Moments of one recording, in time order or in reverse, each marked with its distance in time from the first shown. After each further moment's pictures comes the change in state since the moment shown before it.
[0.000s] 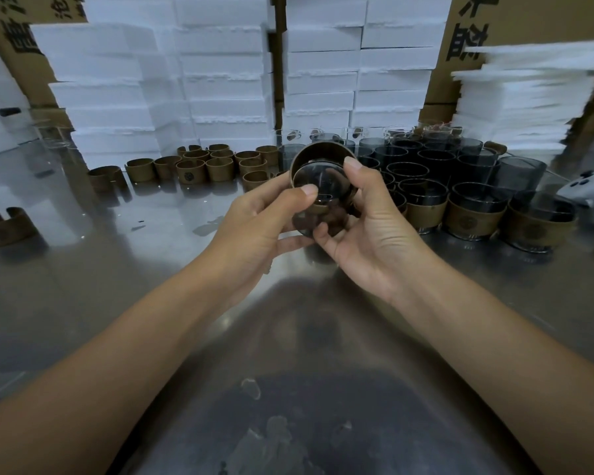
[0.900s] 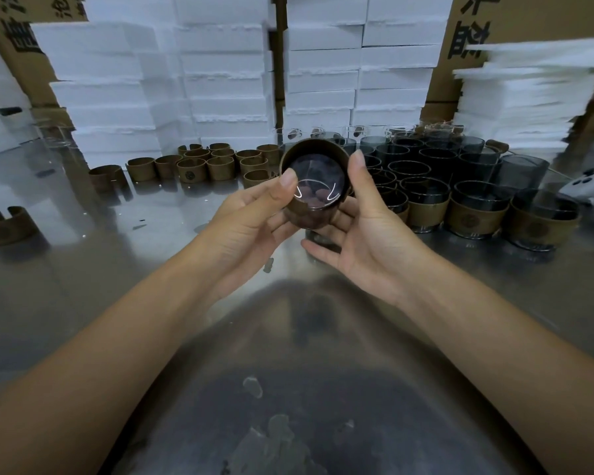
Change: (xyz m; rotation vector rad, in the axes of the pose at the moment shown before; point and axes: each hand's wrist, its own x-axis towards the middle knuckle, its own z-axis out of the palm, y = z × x) left_hand 0.003 0.003 -0.012 -0.240 -0.057 -0.070; right_hand 0.000 0.002 -0.004 -0.217 0.002 0.096
